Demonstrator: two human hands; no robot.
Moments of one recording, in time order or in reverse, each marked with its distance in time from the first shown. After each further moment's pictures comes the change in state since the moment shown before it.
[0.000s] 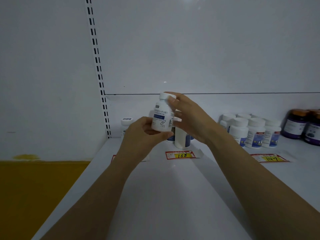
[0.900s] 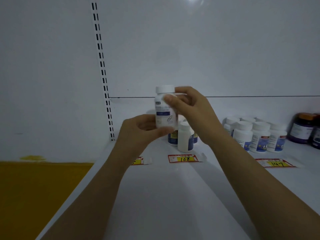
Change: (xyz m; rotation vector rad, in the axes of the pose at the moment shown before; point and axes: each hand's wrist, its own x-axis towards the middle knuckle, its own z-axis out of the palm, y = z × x) left_hand -0.003 0.013 -0.018 -0.163 -0.017 0.167; right_hand -0.016 -0.026 0.014 -0.269 0.154 -0.250
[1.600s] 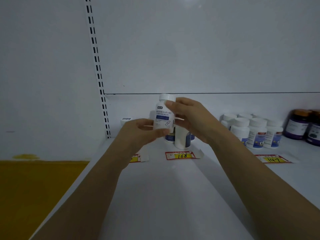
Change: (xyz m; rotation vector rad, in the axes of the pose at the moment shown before) left_hand 0.005 -0.006 0.003 0.006 -0.082 -0.383; right_hand 0.007 0.023 -0.008 0.177 -0.113 0.339
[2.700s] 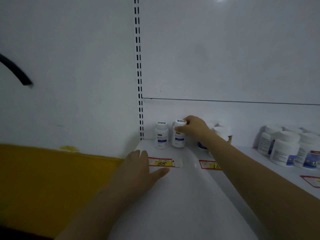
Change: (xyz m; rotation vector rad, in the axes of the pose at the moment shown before) left_hand -0.041 -0.056 -0.058 1.112 0.058 -0.142; right_hand 0.086 0.049 0.059 -0.731 0.052 0.110
